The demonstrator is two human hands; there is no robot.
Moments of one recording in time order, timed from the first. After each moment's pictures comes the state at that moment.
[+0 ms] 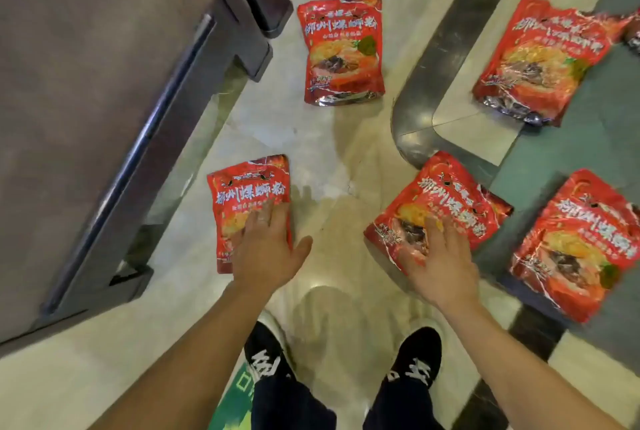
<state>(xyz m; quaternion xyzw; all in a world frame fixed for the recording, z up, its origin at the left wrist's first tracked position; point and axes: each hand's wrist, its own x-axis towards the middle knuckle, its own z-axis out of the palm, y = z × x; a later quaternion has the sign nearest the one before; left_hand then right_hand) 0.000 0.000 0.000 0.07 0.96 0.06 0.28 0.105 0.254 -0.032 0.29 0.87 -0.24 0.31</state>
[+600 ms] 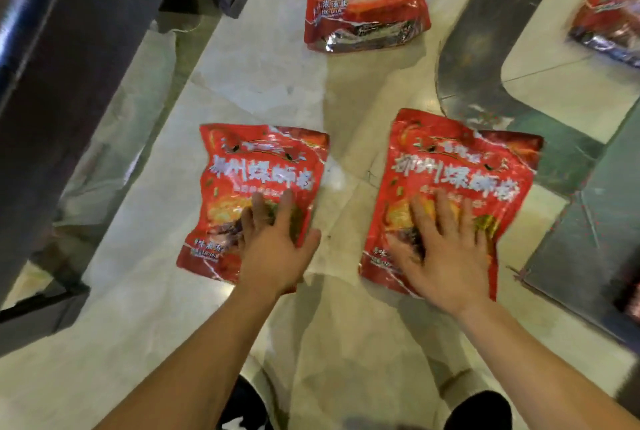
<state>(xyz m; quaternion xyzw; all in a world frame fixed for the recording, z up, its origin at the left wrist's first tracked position) -0.003 -0.023 -0.205 -0.04 0.93 0.12 0.36 0.082 0.218 -0.214 0.18 0.92 -0.19 0.28</state>
